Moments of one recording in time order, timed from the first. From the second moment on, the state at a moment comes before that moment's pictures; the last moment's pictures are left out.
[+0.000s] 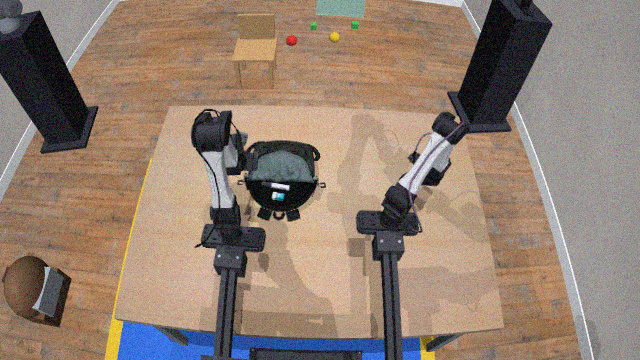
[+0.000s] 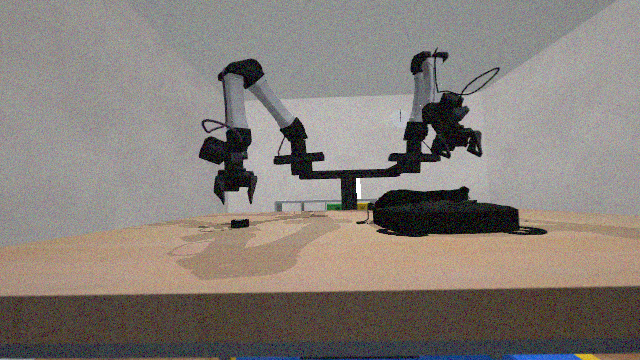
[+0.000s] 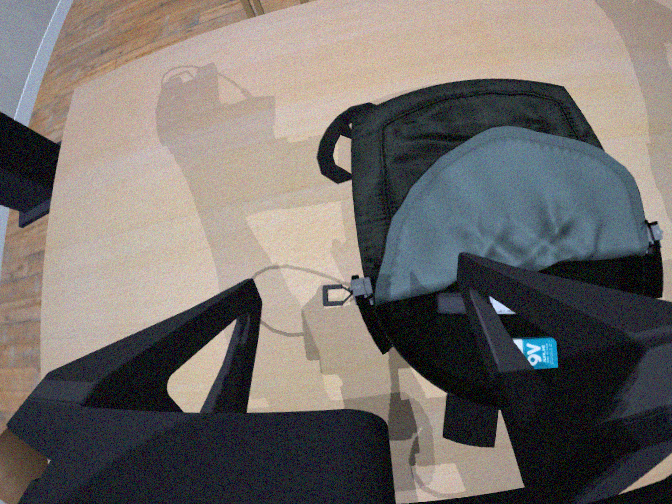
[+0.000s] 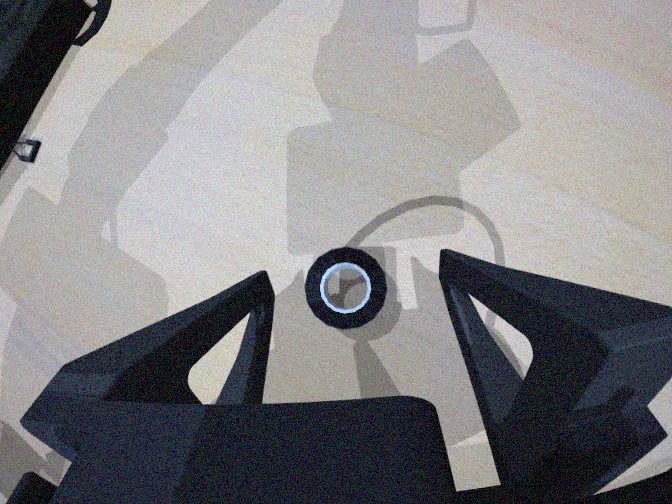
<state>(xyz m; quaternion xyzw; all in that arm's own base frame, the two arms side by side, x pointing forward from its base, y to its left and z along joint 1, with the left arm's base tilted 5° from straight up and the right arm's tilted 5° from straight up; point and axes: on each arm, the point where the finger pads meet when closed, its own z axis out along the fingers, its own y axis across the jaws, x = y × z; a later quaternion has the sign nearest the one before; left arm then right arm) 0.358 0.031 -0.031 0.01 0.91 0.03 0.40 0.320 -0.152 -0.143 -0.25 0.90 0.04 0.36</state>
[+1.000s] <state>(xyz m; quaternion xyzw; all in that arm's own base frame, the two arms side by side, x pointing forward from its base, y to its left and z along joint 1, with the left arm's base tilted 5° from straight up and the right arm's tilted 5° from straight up) 0.358 0.031 -0.031 0.01 0.91 0.03 0.40 0.320 -0.148 -0.201 -0.28 0.89 0.07 0.35</state>
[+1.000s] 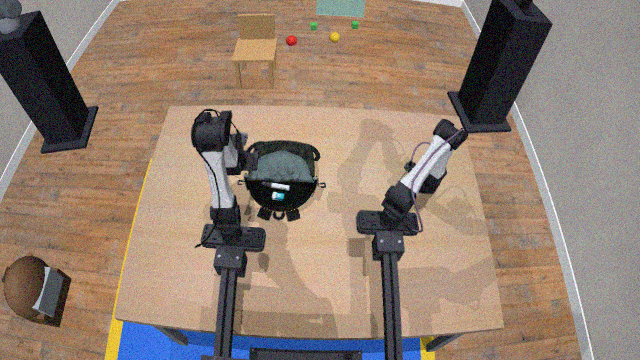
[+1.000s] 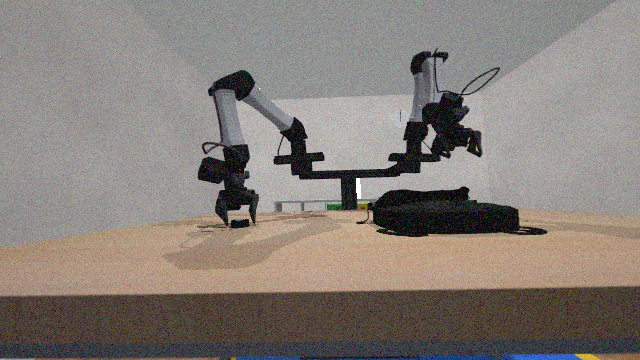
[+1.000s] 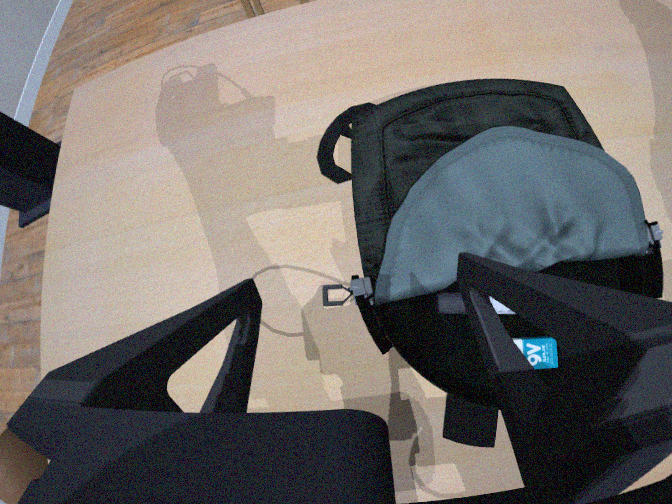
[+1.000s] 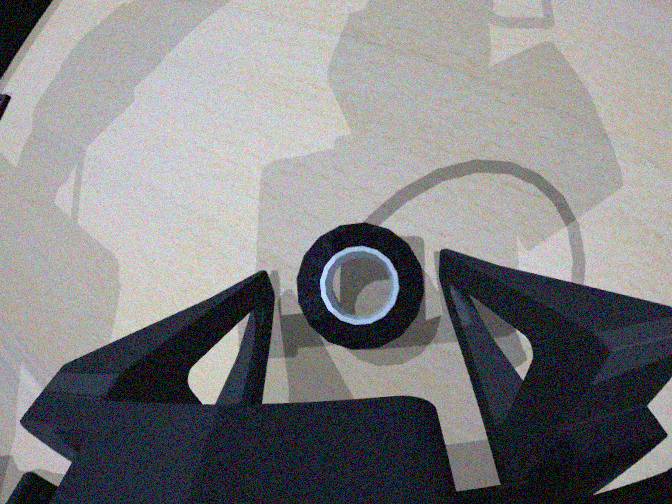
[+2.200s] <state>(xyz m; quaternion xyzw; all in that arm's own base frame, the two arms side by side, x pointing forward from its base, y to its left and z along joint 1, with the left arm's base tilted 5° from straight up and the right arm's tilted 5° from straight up) 0.358 0.031 -0.031 0.01 0.91 0.03 0.40 0.323 -0.150 -0.206 -0.28 0.89 0.06 0.36</state>
